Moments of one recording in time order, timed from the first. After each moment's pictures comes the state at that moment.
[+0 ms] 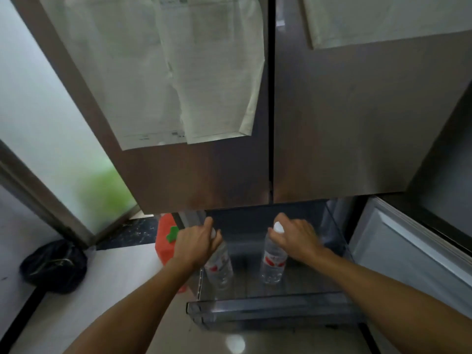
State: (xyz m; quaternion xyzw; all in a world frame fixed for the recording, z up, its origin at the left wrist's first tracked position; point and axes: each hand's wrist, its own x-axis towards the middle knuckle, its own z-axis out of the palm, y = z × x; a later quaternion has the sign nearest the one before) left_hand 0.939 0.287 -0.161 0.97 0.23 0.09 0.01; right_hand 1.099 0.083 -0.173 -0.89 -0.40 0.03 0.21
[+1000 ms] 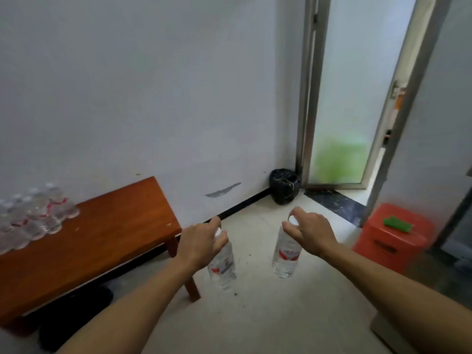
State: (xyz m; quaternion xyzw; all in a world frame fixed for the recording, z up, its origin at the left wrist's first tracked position) left_hand 0.247 0.111 -0.109 0.74 0.64 0.17 -0.08; right_hand 0.522 0.169 -0.123 -0.57 -0.79 0.06 0.23
